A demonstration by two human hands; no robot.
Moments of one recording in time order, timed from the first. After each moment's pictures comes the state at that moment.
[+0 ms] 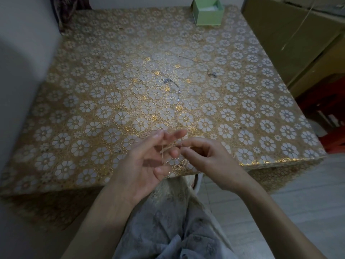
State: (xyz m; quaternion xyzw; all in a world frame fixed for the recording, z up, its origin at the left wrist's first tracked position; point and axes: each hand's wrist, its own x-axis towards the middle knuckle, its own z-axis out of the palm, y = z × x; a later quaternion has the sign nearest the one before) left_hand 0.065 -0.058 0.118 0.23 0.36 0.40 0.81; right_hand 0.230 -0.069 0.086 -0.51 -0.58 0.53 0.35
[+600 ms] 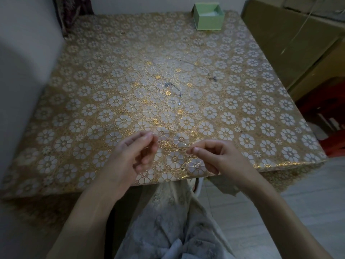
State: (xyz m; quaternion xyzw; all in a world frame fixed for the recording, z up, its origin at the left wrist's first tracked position) left_hand 0.037 -0.044 0.110 0.39 0.47 0.37 0.70; right_hand 0.246 -0.068 0.094 -0.54 -0.50 0.58 0.36
